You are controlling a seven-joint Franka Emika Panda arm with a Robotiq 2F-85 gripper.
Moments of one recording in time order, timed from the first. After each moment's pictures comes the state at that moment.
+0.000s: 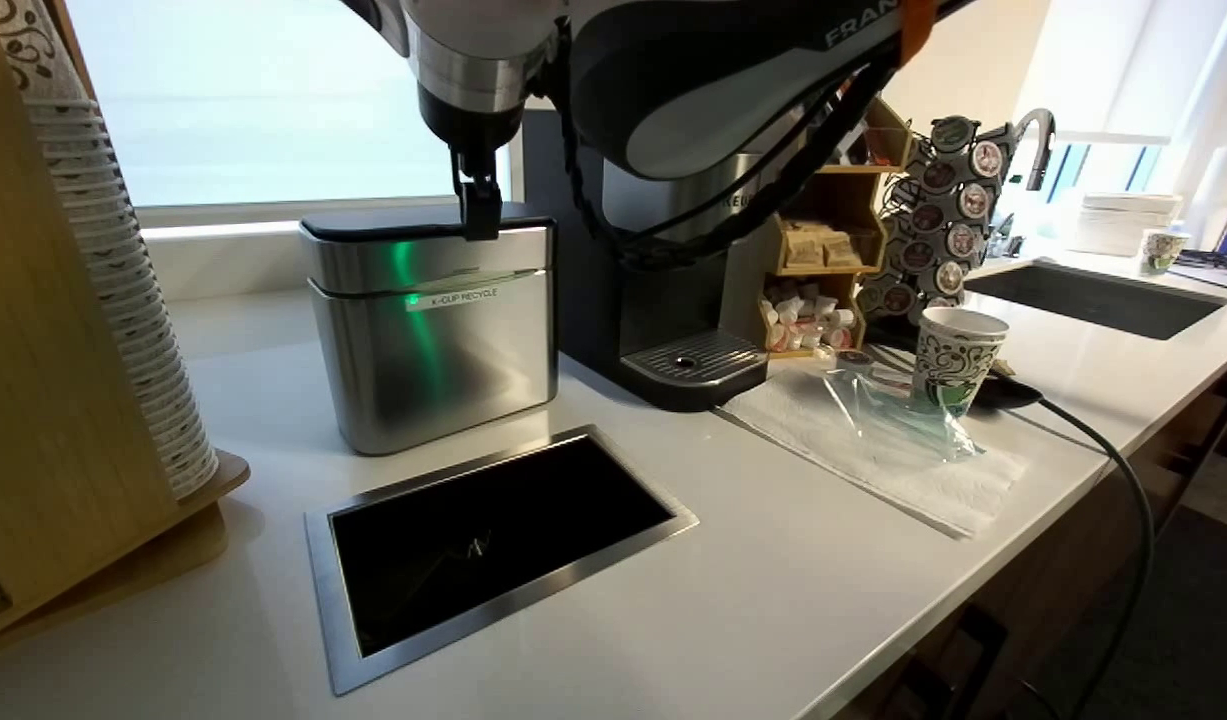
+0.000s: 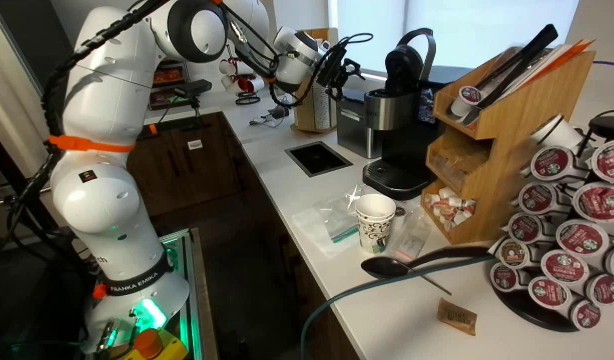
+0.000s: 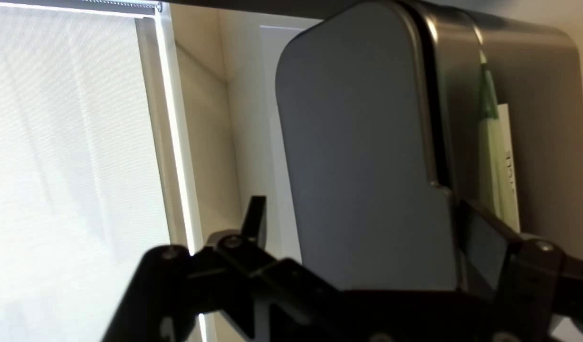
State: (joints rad) arm 0.33 0.52 0.19 -1.47 -1.20 2.44 -0.12
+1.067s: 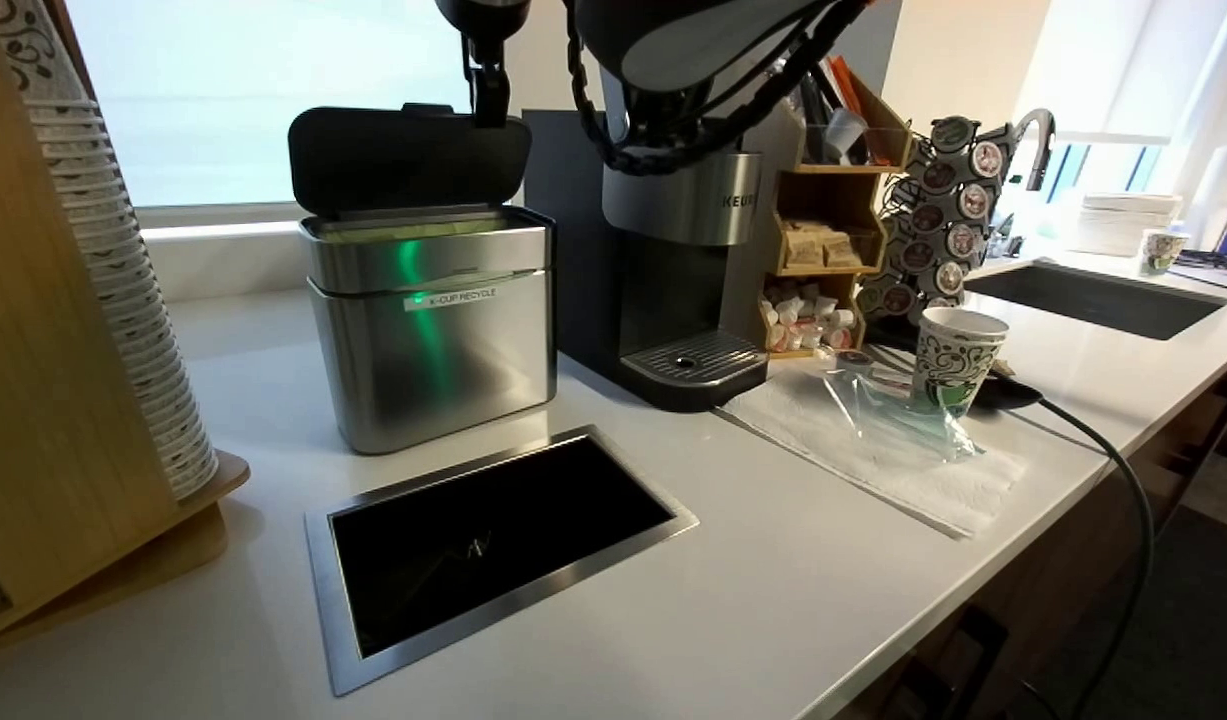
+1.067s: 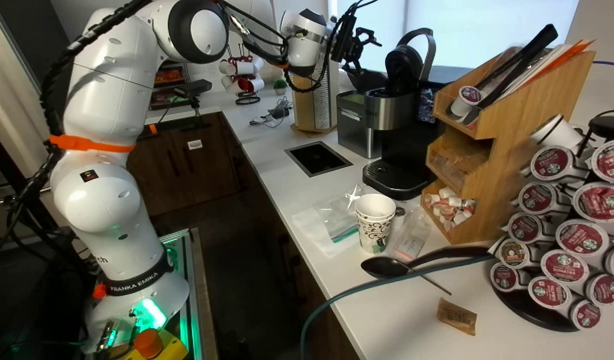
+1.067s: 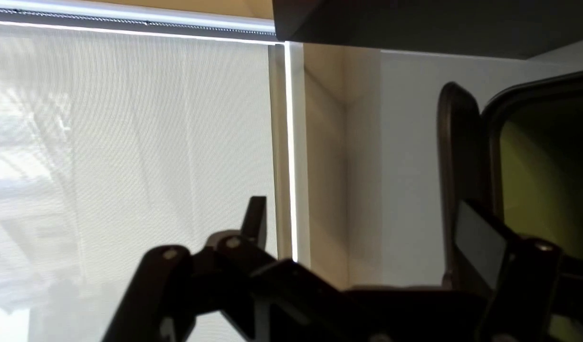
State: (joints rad) arm 0.35 0.53 0.11 -1.30 -1.33 2.44 -0.12
